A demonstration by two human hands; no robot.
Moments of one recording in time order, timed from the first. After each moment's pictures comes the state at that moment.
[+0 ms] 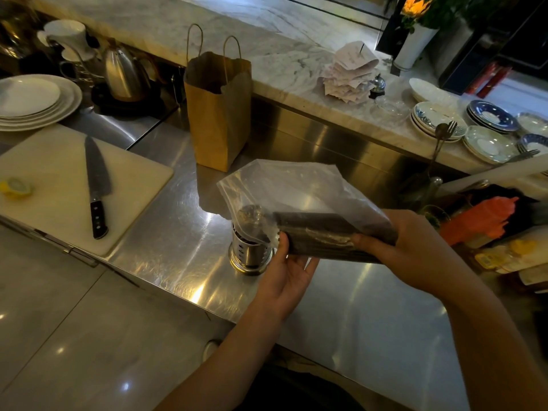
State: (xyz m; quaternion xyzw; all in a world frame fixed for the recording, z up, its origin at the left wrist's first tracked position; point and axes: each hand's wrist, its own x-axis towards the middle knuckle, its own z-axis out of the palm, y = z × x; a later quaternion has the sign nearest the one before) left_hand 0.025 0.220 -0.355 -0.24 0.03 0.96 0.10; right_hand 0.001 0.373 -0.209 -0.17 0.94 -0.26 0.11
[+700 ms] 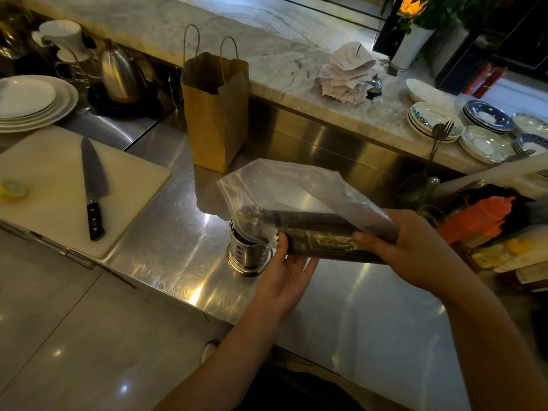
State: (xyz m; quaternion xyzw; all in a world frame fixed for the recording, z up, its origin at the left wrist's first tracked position) left_hand 0.025 0.221 -0.356 -0.24 0.04 0.96 0.11; right_hand -0.001 0.375 -0.209 -0.16 0.94 -0.29 0.12
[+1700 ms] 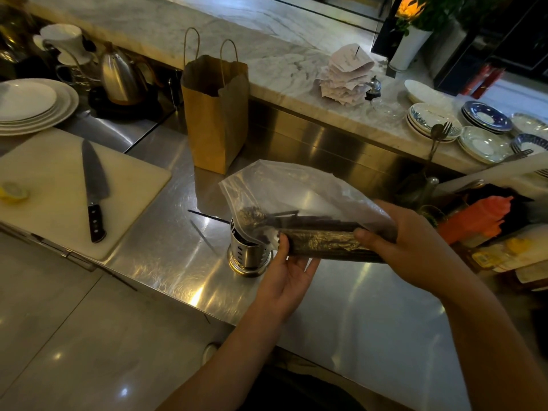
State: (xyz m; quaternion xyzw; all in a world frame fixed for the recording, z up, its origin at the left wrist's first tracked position) left_hand 0.026 0.221 -0.351 -0.24 0.04 0.96 0.11; right_hand -0.002 0.376 -0.211 -0.17 0.94 -0.26 0.10
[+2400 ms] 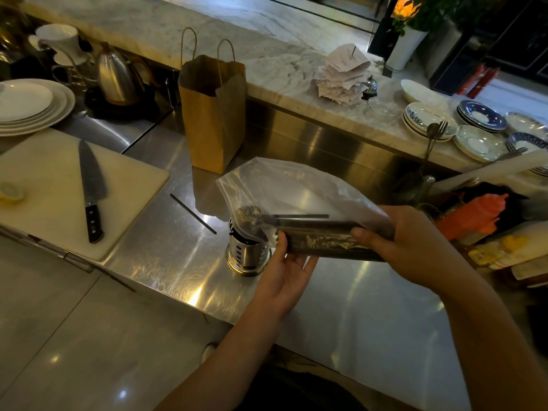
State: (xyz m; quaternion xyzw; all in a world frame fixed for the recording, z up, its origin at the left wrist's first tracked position) left_hand 0.027 0.221 -0.350 -0.23 0.03 0.97 0.11; right_hand 0.001 0.374 -0.206 -0.17 0.95 -0.24 0.09
